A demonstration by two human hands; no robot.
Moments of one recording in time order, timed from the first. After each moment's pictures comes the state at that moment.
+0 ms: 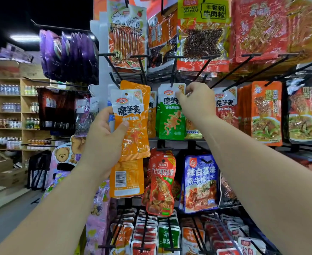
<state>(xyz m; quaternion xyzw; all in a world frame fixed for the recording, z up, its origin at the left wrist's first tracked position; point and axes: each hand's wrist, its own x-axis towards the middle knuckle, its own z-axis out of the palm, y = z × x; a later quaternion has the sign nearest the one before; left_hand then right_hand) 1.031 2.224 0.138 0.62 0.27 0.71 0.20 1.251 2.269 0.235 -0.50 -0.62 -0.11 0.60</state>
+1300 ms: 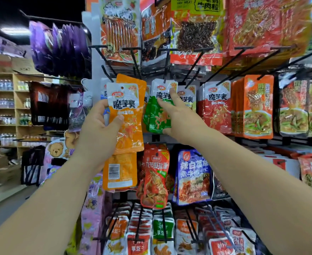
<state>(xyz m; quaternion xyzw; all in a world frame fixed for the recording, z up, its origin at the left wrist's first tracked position) 1.034 2.225 0.140 0.62 0.30 0.70 0.18 1.251 2.258 0.190 -0.55 -0.77 -0.21 0.25</state>
